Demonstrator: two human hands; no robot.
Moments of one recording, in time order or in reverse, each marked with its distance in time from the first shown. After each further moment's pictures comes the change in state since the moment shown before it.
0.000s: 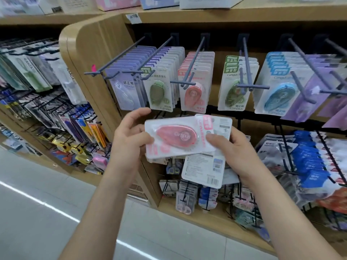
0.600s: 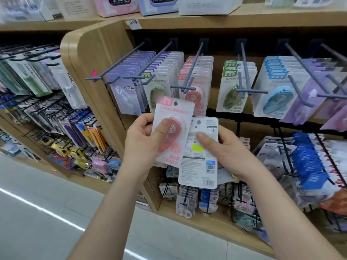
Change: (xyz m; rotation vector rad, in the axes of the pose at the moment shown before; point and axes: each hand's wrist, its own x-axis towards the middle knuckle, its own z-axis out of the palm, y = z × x) left_hand -0.003 0.008 0.029 0.080 0.028 0.060; right_hand 0.007 -0.012 0.009 -0.016 -0.199 -0.046
